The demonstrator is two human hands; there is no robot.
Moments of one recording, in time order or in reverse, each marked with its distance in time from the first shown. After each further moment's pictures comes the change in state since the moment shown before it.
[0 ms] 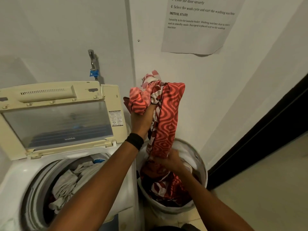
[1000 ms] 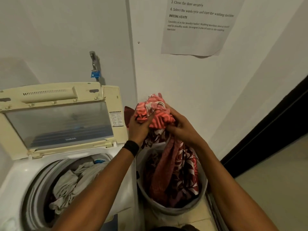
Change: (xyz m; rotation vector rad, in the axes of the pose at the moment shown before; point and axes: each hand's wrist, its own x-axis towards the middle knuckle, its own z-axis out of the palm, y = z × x) left_hand -0.007 -0.028 -0.024 0.185 -0.082 0.061; right_hand 0.002 -0.118 -0.087 0.029 -0.007 -0.479
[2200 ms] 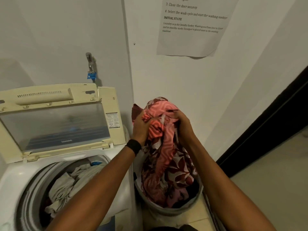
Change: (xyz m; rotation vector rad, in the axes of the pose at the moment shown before) left_hand 0.002 0.000 0.022 -0.058 -0.173 0.101; right_hand 0.008 -0.004 0.011 0.581 0.282 0.267
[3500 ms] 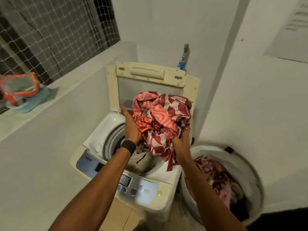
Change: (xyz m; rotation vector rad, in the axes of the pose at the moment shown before) left_hand -0.163 0.026 -0.182 0.119 0.845 -0.137; right_hand -0.077 0.104 0.161 -0.248 -0.315 -0.047
